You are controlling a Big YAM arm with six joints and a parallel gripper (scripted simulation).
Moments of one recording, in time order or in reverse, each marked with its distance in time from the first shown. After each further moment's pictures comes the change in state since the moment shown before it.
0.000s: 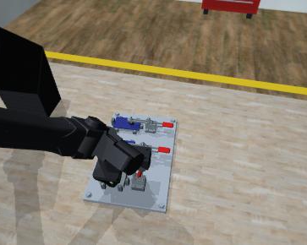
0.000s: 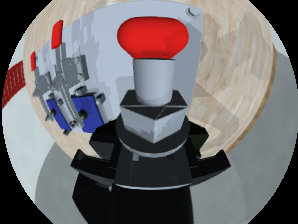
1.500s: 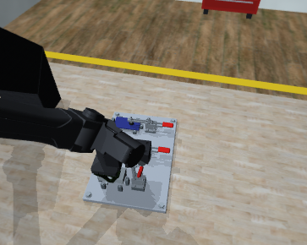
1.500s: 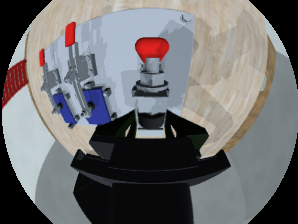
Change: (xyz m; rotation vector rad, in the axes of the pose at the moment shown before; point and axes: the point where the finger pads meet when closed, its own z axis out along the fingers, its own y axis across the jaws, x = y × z) arm 0.000 0.000 -0.026 0.004 0.001 -0.001
